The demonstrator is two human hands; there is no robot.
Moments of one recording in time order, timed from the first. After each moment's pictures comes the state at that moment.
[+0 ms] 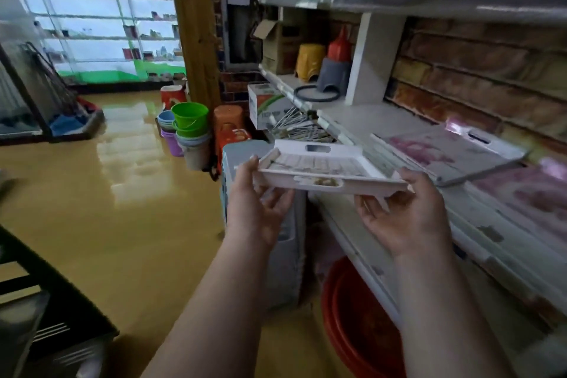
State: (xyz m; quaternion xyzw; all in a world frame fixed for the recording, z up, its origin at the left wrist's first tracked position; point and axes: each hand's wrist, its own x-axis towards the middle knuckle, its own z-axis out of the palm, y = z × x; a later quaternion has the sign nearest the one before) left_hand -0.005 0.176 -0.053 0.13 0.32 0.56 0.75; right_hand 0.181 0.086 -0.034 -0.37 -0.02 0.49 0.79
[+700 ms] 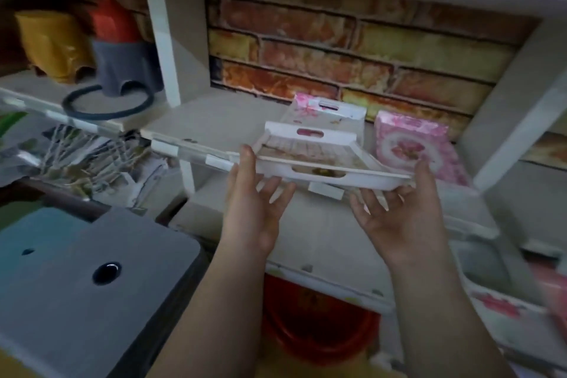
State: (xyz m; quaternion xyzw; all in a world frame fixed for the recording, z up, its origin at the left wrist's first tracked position) left_hand 0.187 0.441 -0.070 0.29 0.19 0.19 0.92; right_hand 0.235 0.253 -0.044 -0.35 0.13 0.08 0.92
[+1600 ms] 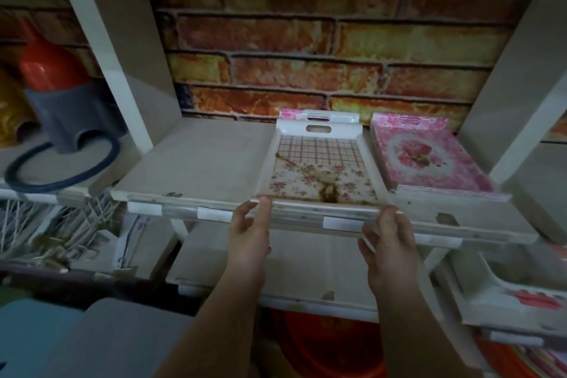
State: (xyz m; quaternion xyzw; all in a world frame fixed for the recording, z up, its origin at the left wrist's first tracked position) left_hand 0.305 0.529 -0.136 0.60 0.28 0.12 0.74; right_hand 0.325 0.319 -0.141 -0.52 0.20 -0.11 0.82
